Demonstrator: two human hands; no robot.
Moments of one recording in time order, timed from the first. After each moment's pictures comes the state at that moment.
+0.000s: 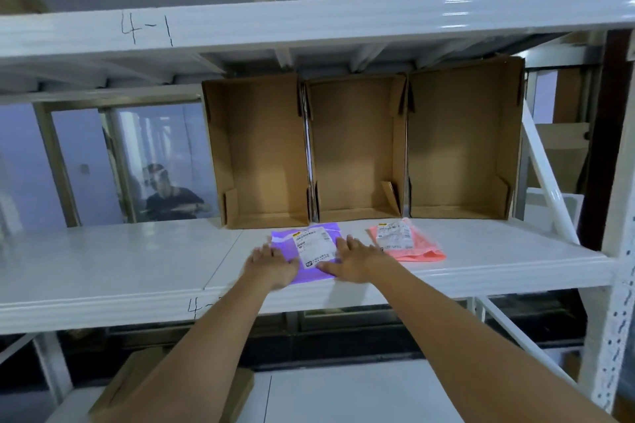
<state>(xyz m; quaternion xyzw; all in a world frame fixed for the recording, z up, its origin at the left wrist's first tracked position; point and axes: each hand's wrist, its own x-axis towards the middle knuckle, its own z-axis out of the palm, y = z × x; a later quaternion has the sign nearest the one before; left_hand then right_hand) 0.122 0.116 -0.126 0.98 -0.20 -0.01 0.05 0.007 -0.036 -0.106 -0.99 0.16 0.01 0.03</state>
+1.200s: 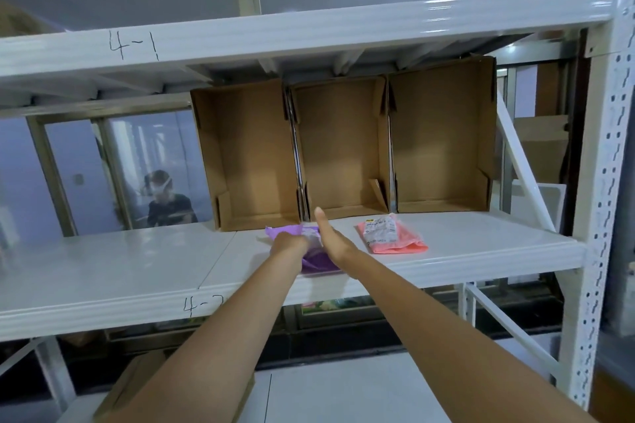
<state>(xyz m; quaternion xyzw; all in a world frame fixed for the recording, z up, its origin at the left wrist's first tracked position) 0.051 0.070 -0.082 0.81 -0.05 -0.11 0.57 0.025 -0.023 -0.109 -0.82 0.17 -0.11 0.53</state>
